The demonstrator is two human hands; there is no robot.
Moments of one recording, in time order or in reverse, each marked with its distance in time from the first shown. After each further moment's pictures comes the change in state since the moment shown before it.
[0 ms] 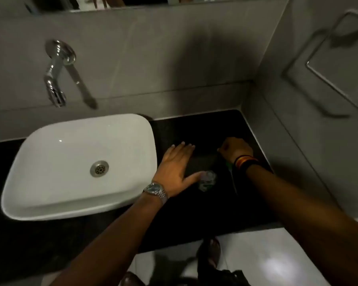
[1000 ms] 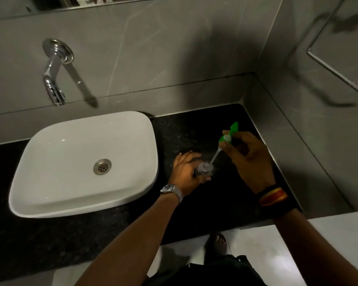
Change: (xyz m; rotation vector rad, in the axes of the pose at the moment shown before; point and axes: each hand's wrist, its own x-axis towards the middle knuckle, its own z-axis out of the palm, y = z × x) left_hand 0.003 0.004 0.054 -0.234 -0.091 -0.173; right_hand -0.127 -0.016 -0.044 0.883 0.268 -0.315
